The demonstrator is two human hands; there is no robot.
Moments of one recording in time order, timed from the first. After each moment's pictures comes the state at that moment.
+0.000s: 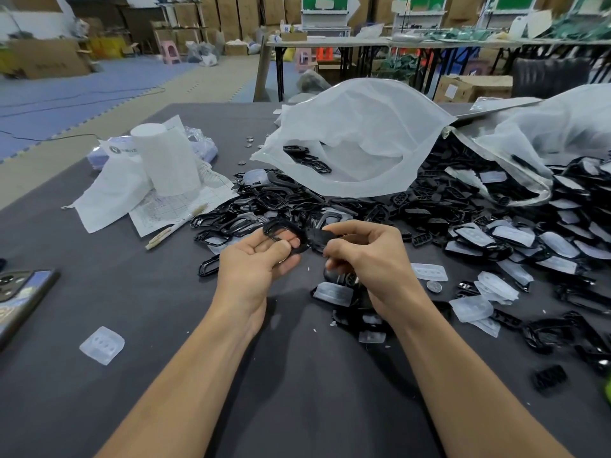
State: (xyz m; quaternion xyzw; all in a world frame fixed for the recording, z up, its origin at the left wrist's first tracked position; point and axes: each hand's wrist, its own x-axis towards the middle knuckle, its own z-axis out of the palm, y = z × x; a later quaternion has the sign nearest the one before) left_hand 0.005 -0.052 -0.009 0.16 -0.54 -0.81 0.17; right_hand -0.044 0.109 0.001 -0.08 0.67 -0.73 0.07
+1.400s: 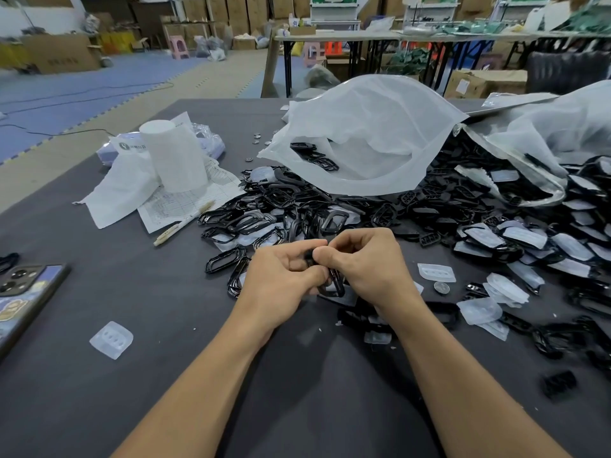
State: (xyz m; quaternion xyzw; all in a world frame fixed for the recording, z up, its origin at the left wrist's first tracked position) left_hand 0.021 -0.038 -0.006 0.06 -0.74 -0.67 0.08; right_hand -0.041 0.106 0.000 -0.15 0.78 -0.60 0.03
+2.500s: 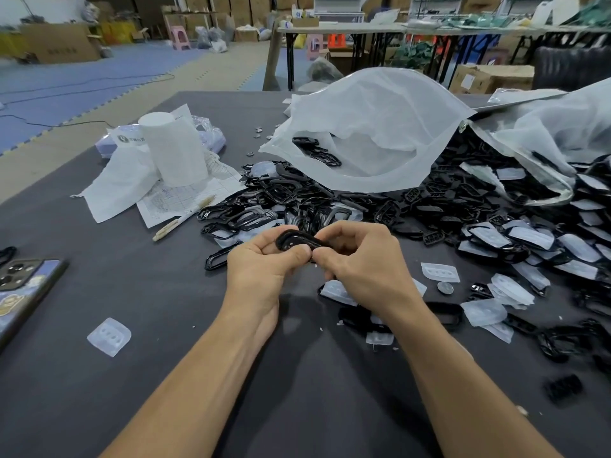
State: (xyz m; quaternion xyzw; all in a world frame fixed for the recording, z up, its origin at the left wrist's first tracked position) left_hand 0.016 -0.040 -0.002 0.17 -0.53 -0.81 0.17; right_hand -0.031 0.102 0.009 -0.19 0.79 -0.58 0.02
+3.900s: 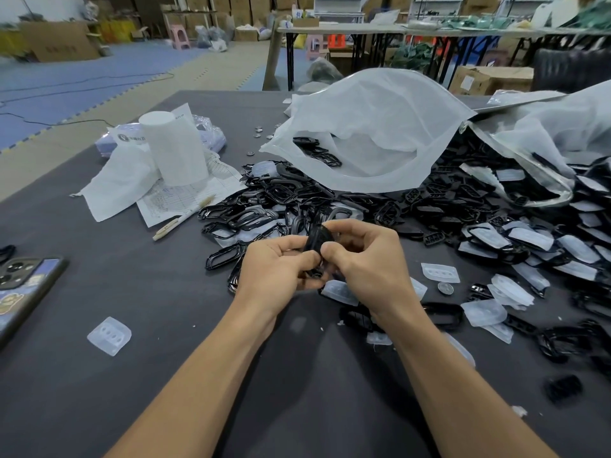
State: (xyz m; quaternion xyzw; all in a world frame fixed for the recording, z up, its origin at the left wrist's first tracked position) left_hand 0.014 -0.037 -0.001 0.14 -0.64 -0.75 0.07; right_hand -0.029 0.097 0.004 -0.12 0.73 -0.67 0.02
